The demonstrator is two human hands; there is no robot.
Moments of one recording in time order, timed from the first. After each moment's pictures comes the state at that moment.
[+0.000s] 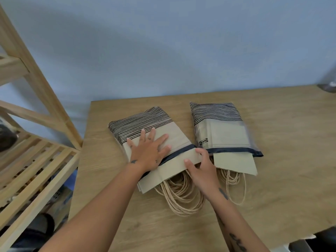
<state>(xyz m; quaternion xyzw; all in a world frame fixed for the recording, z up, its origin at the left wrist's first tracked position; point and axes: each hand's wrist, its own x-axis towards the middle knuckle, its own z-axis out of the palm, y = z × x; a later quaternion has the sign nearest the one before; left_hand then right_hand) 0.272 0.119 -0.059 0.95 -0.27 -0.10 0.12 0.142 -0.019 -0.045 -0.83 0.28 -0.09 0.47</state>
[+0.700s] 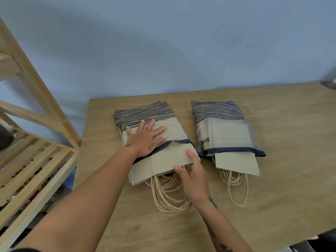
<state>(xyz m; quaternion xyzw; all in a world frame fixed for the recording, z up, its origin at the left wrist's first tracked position) 0.317 0.121 -0.053 0.94 -0.31 -0.14 0.10 0.139 0.010 -0.055 -0.78 0.25 -0.11 0.57</state>
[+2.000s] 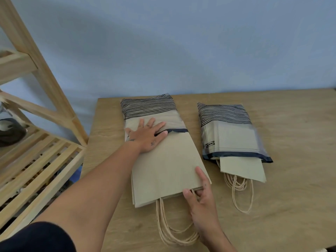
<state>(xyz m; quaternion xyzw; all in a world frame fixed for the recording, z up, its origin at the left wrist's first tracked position) 0.333 0.124 -0.057 0.95 -0.25 -0.14 0.10 0.093 0.024 -0.064 -0.64 0.26 -0.10 0.71</state>
